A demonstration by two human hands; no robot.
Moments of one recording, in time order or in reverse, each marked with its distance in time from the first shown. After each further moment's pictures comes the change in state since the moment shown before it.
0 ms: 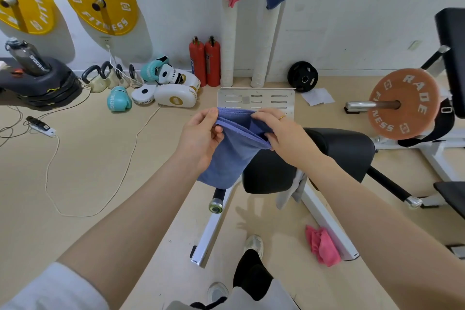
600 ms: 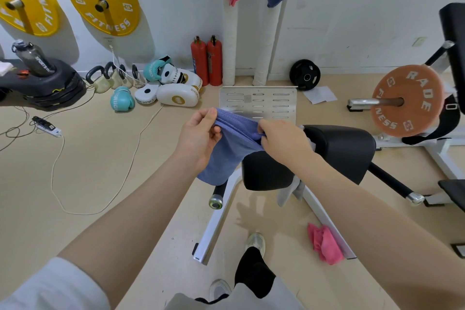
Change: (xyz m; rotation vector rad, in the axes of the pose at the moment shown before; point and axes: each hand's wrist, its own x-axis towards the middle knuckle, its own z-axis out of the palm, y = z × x) left_hand -0.005 -0.010 -0.002 0.020 0.007 0.046; right_hand -0.003 -0.015 0.007 -0.333 -0.086 0.183
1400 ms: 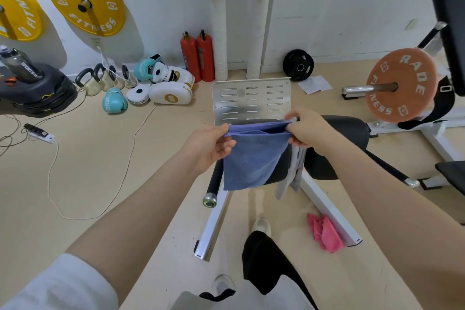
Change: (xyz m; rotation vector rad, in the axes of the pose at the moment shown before) left_hand 0.012 -0.029 0.017 0.278 -0.058 -0.344; right_hand -0.005 0.061 -0.018 0.810 -0.209 0.605
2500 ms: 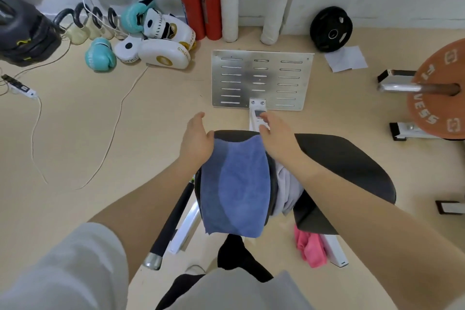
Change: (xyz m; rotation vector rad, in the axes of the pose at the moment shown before) left_hand 0.266 -0.007 0.056 0.946 0.384 0.185; right_hand 0.278 0.031 0.012 -0.184 -0.098 -0.245
